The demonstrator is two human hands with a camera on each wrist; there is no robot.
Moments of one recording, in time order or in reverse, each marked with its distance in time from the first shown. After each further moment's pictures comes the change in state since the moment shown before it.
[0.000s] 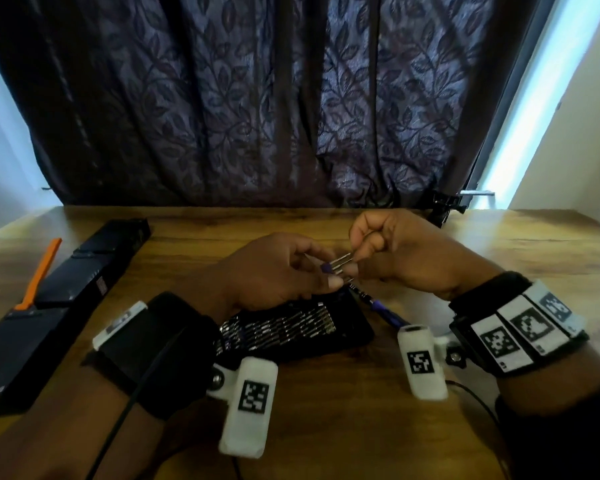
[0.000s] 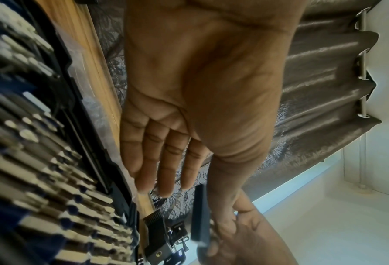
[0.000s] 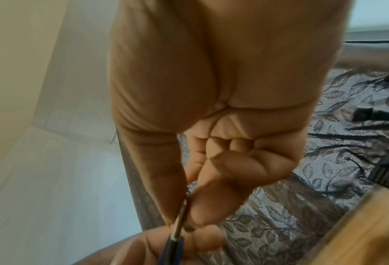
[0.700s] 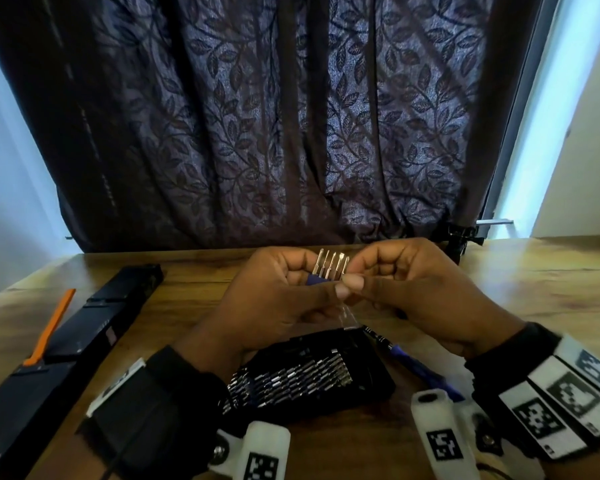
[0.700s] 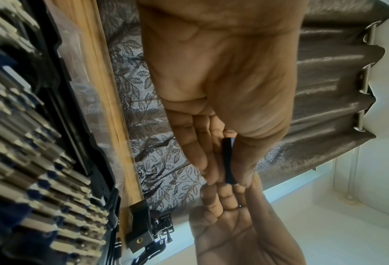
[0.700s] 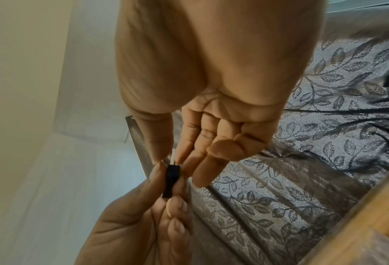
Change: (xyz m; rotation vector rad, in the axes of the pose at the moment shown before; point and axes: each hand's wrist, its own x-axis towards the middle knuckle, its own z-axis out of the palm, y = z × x) left_hand -0.005 0.016 0.005 -0.437 0.238 0.188; right_hand -0.002 -0.008 0.017 0.269 0.139 -0.219
